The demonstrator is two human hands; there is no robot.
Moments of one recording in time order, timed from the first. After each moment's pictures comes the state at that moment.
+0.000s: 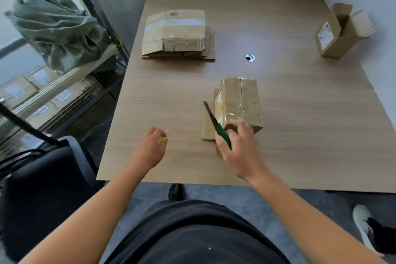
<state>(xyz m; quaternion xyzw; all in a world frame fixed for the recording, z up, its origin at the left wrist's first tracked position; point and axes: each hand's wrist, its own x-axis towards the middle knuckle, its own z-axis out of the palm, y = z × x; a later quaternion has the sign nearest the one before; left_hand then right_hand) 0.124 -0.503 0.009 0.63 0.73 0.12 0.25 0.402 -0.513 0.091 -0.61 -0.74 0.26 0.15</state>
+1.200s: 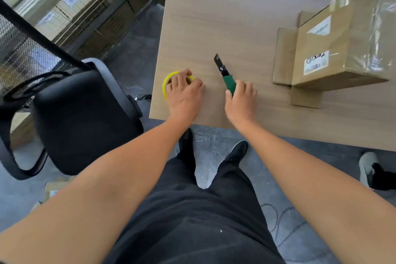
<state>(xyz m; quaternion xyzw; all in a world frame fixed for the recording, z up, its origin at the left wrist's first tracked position) 0.029 -0.534 -0.096 0.58 0.78 0.15 0.14 0.195 -0.515 -0.089 -0.71 -0.67 0.20 0.05</state>
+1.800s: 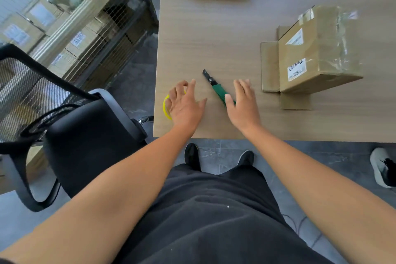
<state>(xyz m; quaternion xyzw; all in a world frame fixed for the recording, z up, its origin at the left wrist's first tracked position) 0.032 -0.518 -0.060 0.57 0.78 0.10 0.22 0.206 -0.507 -0.035 -0.68 -0.65 0.30 0.13</state>
